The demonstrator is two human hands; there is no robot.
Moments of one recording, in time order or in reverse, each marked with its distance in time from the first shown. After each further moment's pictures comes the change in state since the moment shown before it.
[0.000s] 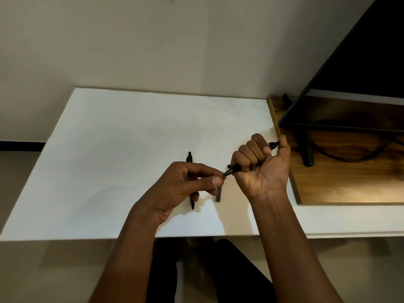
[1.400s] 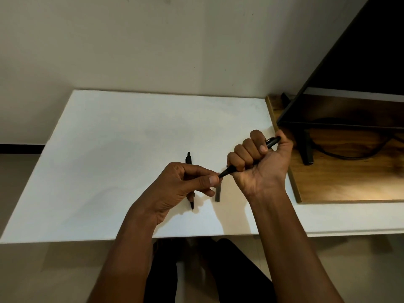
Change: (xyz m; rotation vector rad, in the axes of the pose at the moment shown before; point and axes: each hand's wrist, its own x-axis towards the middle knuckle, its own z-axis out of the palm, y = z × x) left_hand 0.000 -0.004 -0.004 0.068 0.034 -0.033; right_hand -0.002 0.002 0.008 -0.177 0.031 -0.048
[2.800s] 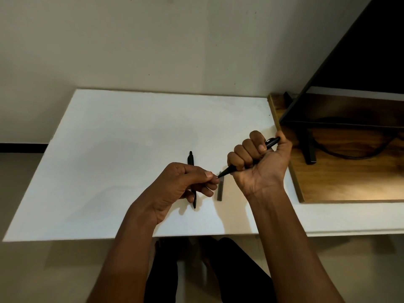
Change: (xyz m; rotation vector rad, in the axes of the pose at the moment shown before) left_hand 0.000 0.006 -0.002 -0.038 0.020 -0.102; right_hand 0.005 0.003 -0.004 -0.020 0.033 -0.017
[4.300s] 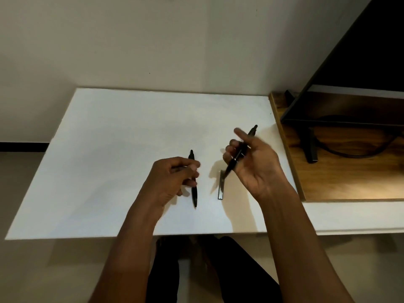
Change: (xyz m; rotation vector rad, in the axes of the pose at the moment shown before) left_hand 0.012 -0.020 -0.013 0.077 0.313 0.004; right_hand 0.009 -0.003 -0.005 -0.409 0.223 0.075
